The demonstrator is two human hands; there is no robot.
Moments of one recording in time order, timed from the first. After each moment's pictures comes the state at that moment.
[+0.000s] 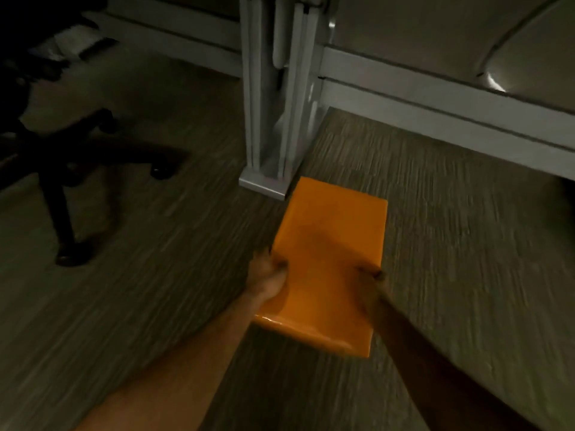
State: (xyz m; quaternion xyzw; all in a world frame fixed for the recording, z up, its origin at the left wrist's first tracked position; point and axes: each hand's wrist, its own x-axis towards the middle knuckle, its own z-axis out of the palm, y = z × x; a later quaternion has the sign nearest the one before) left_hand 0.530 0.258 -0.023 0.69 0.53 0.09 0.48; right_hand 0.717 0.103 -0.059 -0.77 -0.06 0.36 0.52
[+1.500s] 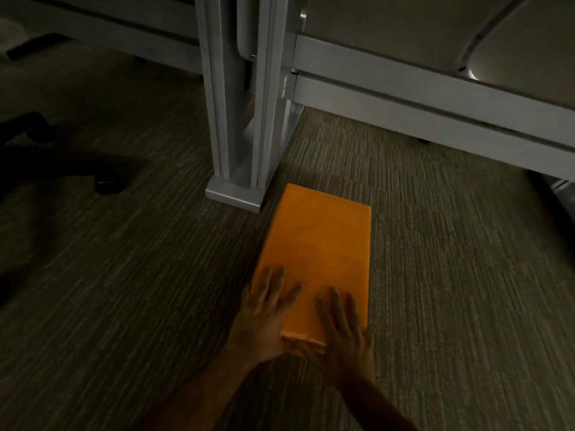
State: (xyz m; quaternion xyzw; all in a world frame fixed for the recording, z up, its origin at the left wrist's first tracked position) left_hand 0.551 0.256 -0.139 0.97 0.20 0.01 0.12; right_hand 0.672 0.082 -0.128 -0.89 -0.44 0.09 0.02
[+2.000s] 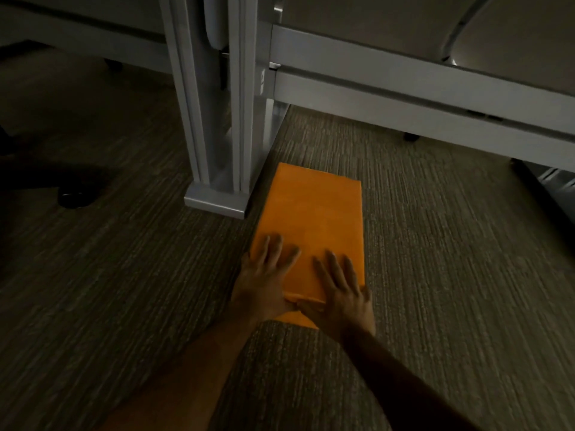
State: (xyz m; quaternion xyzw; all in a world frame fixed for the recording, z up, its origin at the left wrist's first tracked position) left_hand 0.638 0.319 -0.142 0.97 0.22 0.02 0.10; right_hand 0.755 0.142 -0.137 -0.90 -0.44 0.04 0.04
